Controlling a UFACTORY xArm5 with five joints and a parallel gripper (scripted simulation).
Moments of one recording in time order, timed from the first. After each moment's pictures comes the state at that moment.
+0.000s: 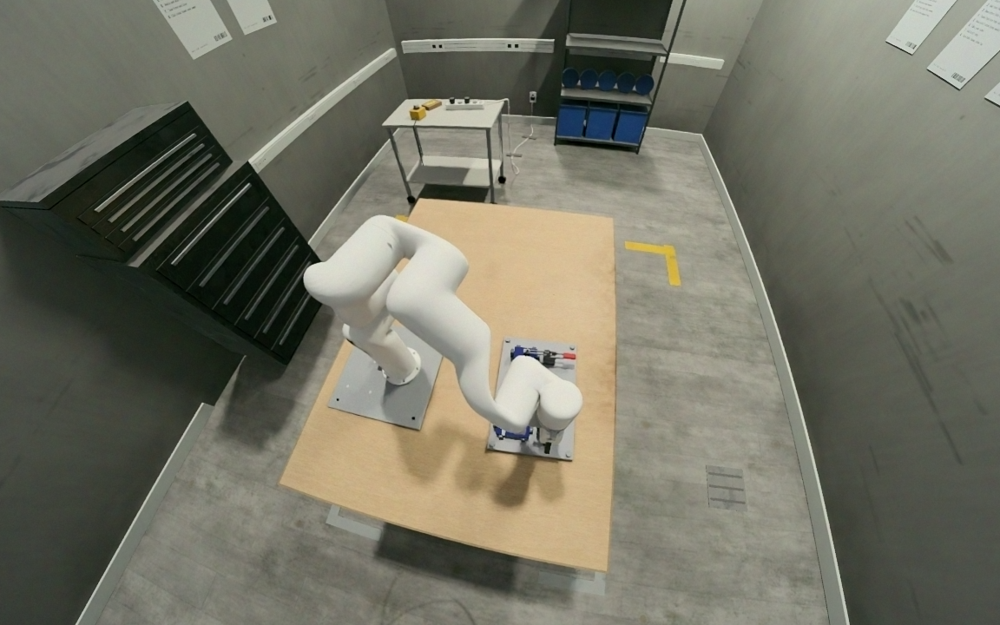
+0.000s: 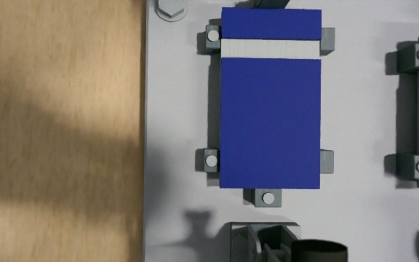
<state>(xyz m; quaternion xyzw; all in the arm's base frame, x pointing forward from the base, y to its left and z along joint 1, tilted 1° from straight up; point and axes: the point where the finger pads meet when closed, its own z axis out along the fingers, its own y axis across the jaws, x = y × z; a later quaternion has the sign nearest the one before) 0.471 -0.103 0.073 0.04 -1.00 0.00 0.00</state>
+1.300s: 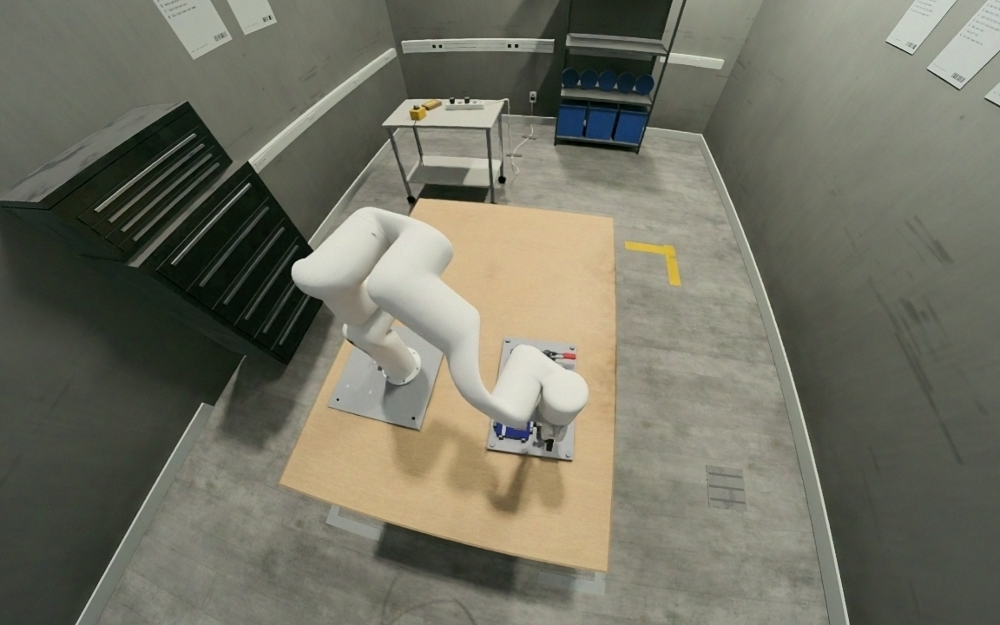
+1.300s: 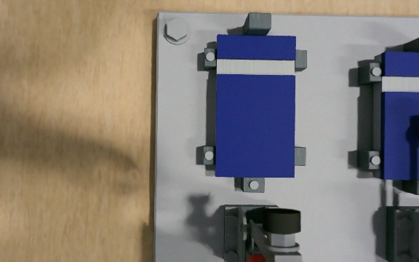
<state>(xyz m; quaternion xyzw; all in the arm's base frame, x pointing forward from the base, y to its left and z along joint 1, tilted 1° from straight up) 0.471 -0.103 0.121 0.04 -1.00 0.00 0.00</state>
